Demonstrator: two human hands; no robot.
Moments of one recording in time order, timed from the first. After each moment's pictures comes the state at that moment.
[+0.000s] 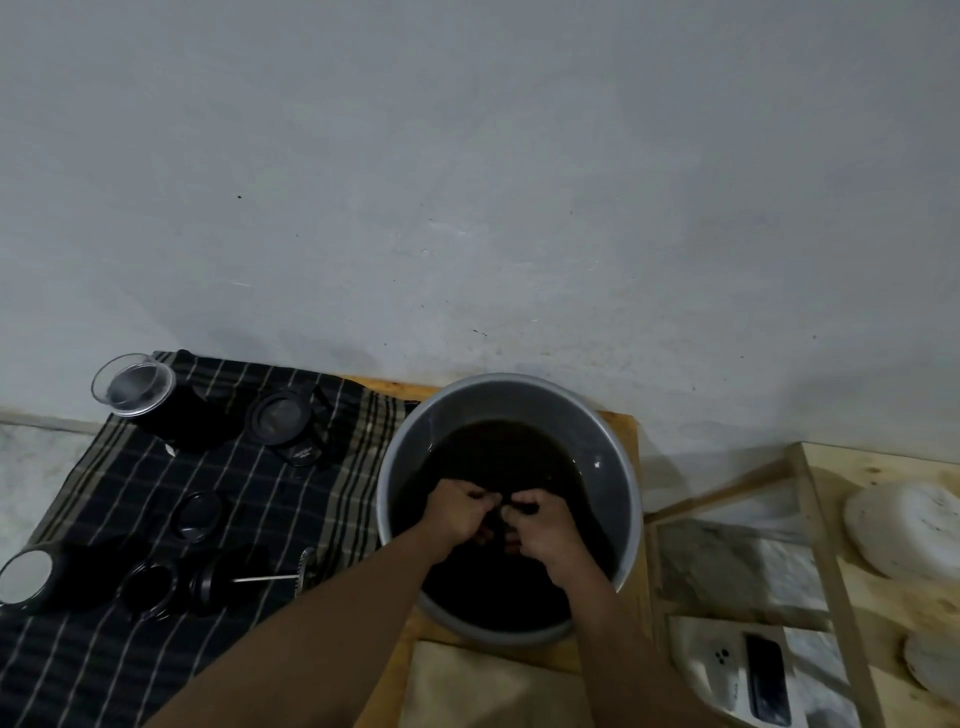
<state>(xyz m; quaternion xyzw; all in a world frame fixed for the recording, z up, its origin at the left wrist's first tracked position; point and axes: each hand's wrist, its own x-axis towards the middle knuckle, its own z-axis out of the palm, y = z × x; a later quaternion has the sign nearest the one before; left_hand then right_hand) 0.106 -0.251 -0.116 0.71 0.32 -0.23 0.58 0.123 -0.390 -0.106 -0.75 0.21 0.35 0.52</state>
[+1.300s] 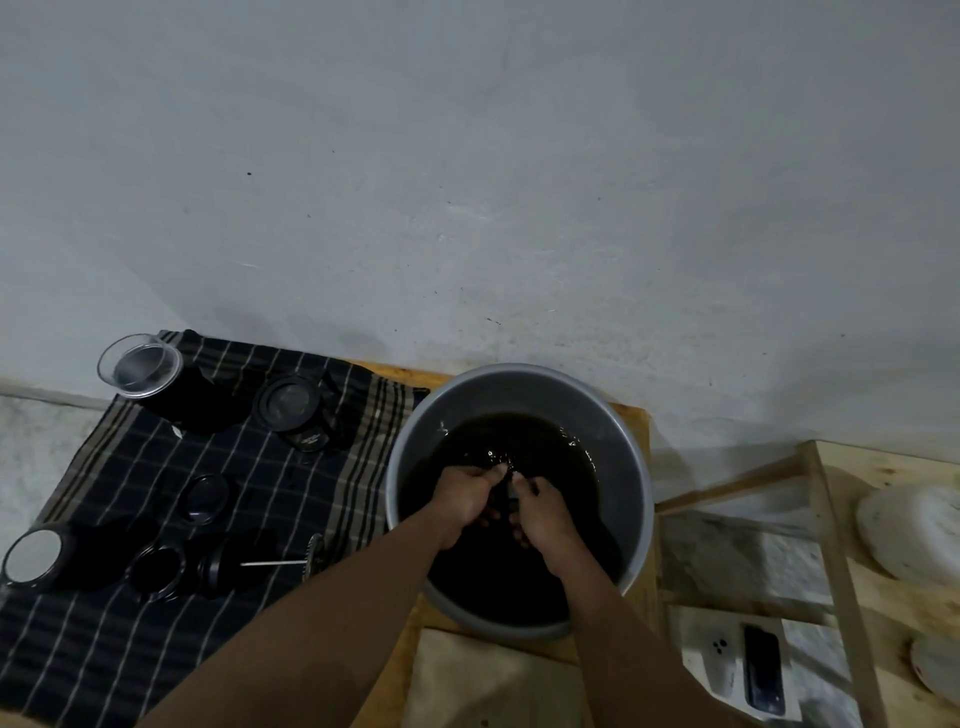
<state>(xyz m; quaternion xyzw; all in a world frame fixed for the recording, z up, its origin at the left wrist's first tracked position) 0.112 -0.250 -0.117 0.63 0.36 -0.24 0.64 0.128 -0.376 -0.120 -0.78 0.19 0.34 0.49</state>
